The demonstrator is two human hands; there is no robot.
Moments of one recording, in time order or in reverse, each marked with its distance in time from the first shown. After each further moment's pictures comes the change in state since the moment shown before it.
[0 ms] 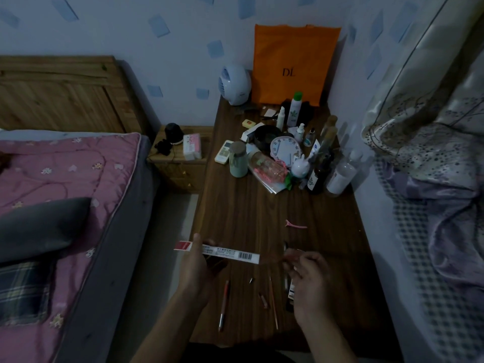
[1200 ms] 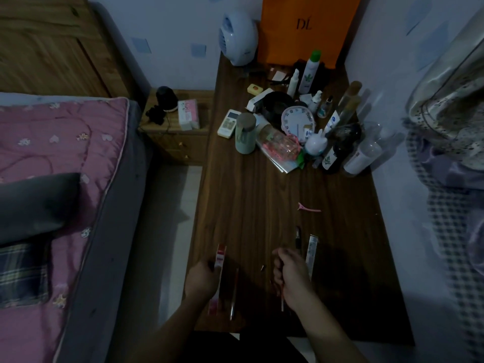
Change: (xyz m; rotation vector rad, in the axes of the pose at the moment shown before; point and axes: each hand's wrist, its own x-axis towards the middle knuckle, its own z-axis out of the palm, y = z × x) left_hand 0.123 -0.083 -0.098 1.279 0.012 0.135; right_hand 0.060 0.084 0.024 -0.459 -0.015 0.401
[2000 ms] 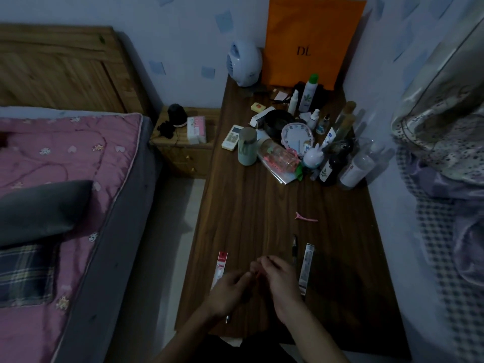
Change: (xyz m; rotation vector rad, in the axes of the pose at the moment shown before) left_hand -0.065 0.053 0.013 -0.401 -0.365 0.233; right_hand -0.029 0.009 0.004 -0.046 -0.123 -0.126
